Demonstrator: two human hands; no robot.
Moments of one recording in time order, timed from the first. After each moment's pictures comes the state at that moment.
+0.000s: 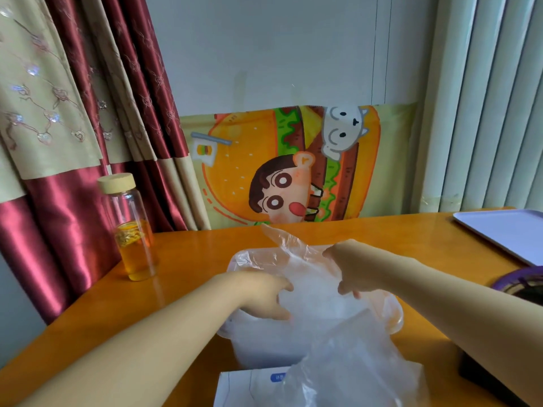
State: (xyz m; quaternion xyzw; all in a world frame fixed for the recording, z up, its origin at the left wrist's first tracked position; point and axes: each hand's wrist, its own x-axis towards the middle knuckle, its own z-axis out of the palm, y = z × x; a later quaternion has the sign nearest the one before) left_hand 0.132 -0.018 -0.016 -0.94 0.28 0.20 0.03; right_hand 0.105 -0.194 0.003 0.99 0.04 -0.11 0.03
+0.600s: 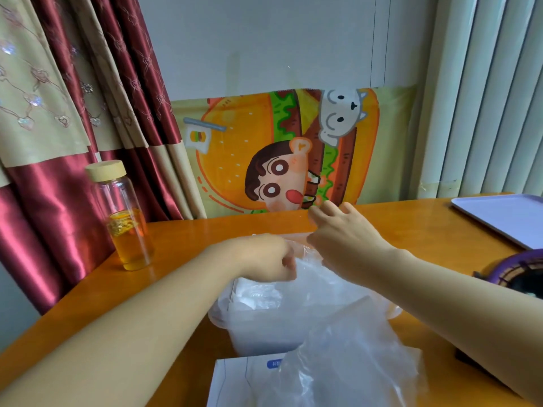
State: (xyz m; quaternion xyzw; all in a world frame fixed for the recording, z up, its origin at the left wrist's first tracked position) left_hand 0.133 -0.029 0.011 -0.94 0.32 0.11 0.00; right_hand 0.088 -0.182 0.004 0.95 0.17 0.17 0.21
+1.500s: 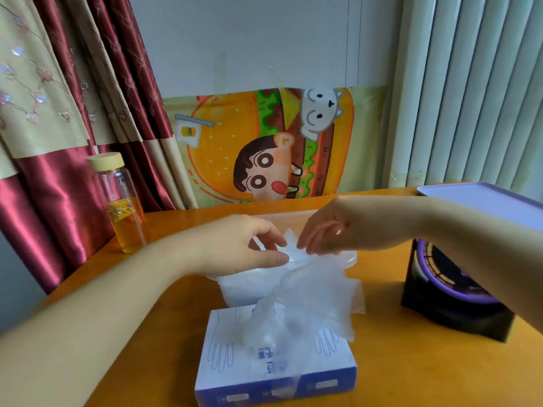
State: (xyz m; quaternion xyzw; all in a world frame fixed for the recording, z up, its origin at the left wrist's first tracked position) left_hand 0.027 0.004 0.044 -0.92 0.33 0.08 -0.19; right_hand -0.013 -0.208 0.063 0.95 0.24 -0.08 -0.18
